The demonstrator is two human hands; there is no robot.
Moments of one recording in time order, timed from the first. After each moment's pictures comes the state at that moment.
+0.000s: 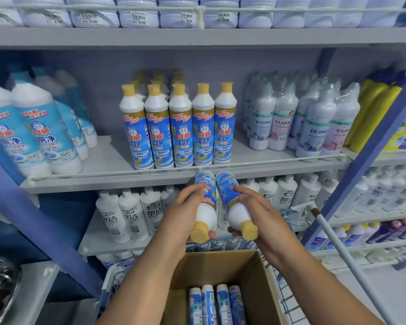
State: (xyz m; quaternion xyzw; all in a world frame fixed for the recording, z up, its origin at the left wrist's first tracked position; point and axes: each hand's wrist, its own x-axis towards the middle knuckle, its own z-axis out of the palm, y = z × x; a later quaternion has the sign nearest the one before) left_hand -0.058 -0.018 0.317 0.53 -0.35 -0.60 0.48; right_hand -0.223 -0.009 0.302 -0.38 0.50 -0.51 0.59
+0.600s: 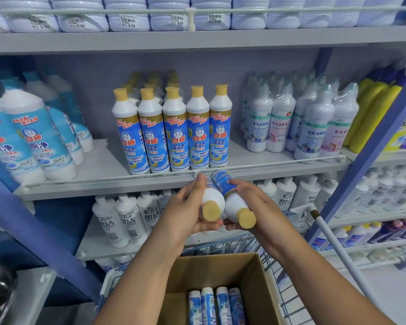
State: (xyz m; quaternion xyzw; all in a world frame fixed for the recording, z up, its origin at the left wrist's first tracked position) left_hand -0.069 -0.033 0.327 0.50 -0.42 -0.60 0.47; right_hand -0.234 -0.029 0.312 -0.40 0.45 -0.51 0.61
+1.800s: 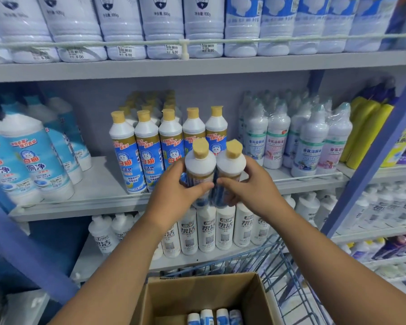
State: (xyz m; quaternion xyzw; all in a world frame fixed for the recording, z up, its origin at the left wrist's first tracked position) left_hand -0.051 -0.109 0.344 0.52 -0.66 -0.27 0.46; right_hand -0.247 -0.112 0.348 -0.61 0.47 -0.51 0.39
